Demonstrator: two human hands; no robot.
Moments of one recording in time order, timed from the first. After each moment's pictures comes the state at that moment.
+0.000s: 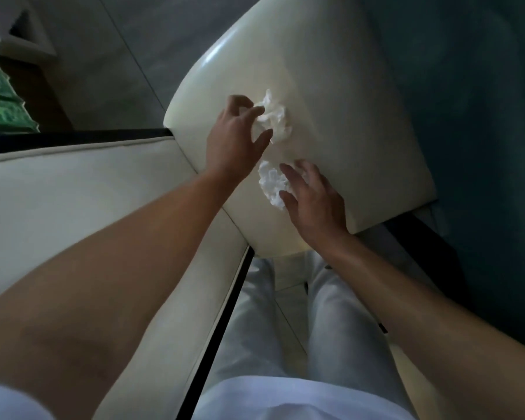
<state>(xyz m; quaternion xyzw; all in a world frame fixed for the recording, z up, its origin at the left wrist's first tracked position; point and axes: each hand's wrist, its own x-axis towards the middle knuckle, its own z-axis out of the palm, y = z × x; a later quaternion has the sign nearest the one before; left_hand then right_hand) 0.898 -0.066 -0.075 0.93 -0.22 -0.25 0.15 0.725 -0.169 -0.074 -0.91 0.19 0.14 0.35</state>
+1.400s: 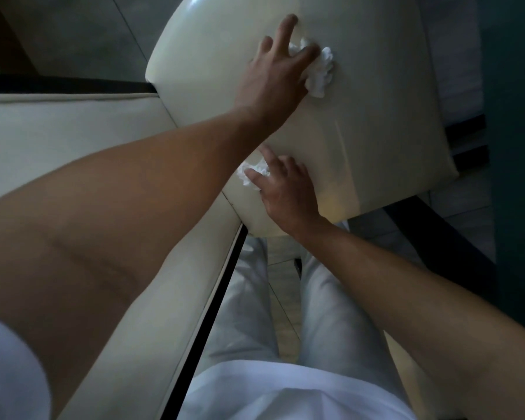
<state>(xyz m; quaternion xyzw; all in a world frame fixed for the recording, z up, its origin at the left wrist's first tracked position) 0.907 -0.114 -0.120 0.90 -0.35 -0.25 0.07 0.715 -0.118 -0.133 -0.95 0.03 0.17 0.27</state>
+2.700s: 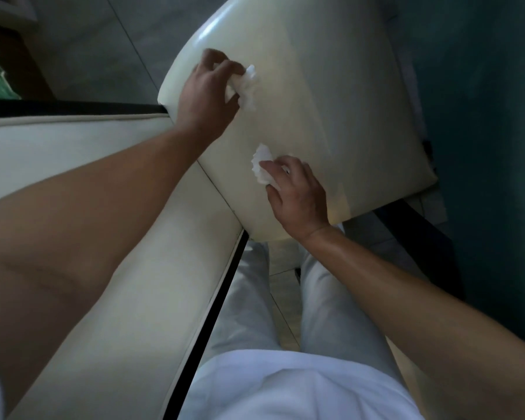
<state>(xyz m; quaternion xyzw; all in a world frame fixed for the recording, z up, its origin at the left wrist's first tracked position) 0.942 -0.044 -0.080 0.93 -0.27 -0.21 0.14 0.718 -0.143 -0.079 -0.91 0.15 0.08 0.38</state>
